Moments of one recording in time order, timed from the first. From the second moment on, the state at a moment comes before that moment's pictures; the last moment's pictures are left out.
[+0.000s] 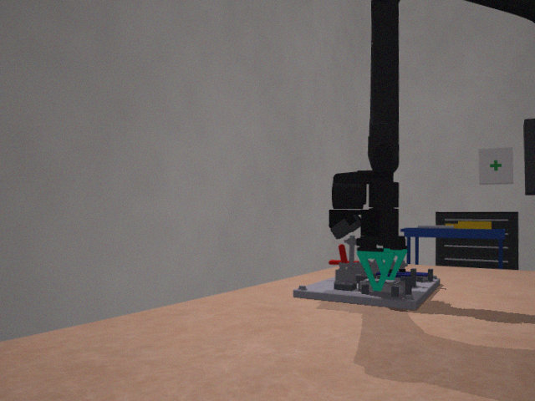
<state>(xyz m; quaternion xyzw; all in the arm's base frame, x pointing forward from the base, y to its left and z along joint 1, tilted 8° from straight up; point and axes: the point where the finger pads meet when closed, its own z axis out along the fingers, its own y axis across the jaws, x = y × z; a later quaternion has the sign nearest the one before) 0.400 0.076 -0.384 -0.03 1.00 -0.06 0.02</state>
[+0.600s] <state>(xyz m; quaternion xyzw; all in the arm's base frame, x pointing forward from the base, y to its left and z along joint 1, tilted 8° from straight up) 0.397 0.075 -0.384 -0.03 1.00 -0.06 0.02</state>
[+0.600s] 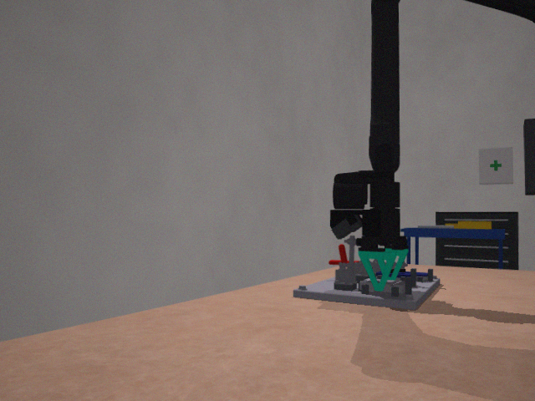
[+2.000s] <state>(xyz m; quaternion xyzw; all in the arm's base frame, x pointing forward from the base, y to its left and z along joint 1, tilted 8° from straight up) 0.396 0.074 -0.385 -0.03 1.00 -0.06 0.02</state>
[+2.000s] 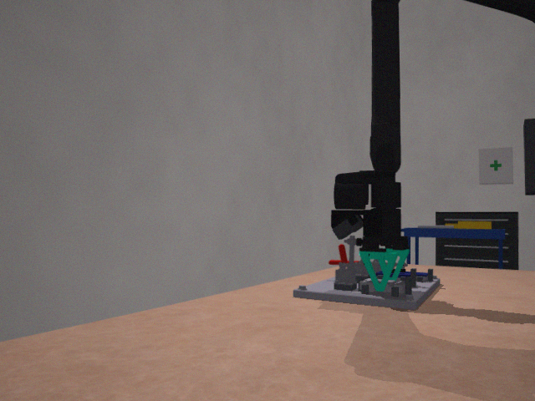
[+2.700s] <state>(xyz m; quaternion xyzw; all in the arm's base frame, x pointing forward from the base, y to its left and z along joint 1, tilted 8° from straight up) 0.395 0.074 -0.385 -0.03 1.00 -0.06 0.02</state>
